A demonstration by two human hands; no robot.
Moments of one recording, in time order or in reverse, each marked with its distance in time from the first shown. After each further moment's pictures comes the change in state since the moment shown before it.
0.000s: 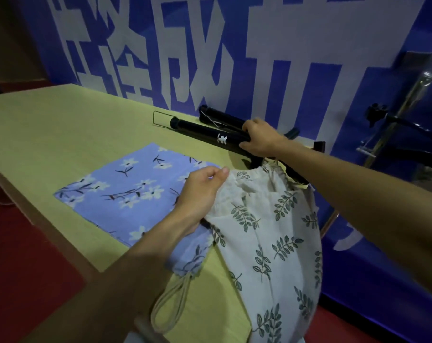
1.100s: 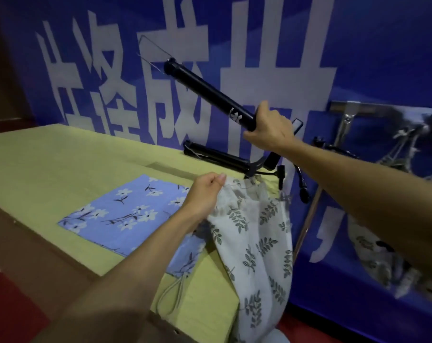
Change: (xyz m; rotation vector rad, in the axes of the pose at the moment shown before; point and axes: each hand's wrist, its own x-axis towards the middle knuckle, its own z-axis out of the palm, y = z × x) left_hand -0.013 0.062 0.011 0.134 -0.104 0.136; right_hand -0.074 -0.024 -0.115 -0.043 0.421 0.224
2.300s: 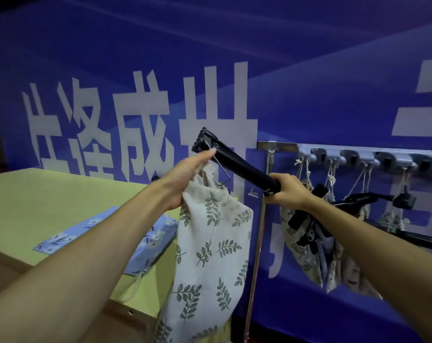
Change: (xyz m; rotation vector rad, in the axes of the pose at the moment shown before) left_hand -0.067 0.166 0.013 -0.424 -0.419 -0.128; right_hand -0.151 0.142 -0.103 0.294 -0.183 0.004
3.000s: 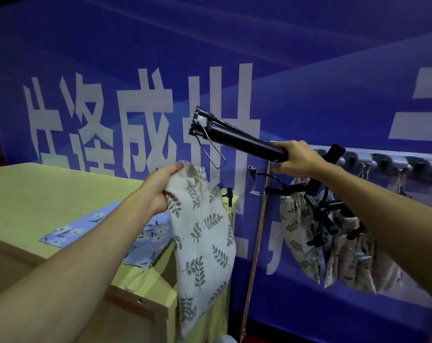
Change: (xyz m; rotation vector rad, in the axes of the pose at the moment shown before) left_hand -0.002 -0.029 -0.057 -0.294 0.374 -0.095; right_hand 0.009 -0.048 -0.056 -0.276 0.090 -0.057
